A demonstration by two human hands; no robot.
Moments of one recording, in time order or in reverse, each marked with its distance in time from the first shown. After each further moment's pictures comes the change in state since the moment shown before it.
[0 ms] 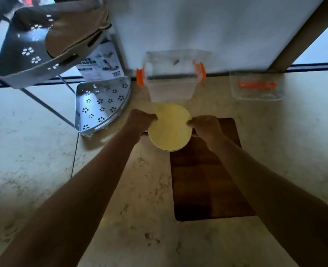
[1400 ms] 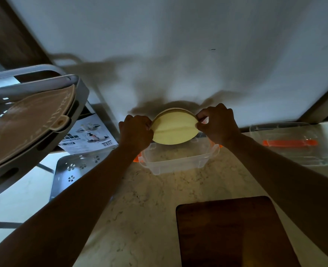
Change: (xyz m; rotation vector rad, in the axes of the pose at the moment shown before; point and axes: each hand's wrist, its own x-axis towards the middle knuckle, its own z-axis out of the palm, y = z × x) left_hand 0.196 0.134 0.012 0.838 0.261 0.689; right_hand 0.234 -0.126 -0.023 -0.809 0.239 -0.728
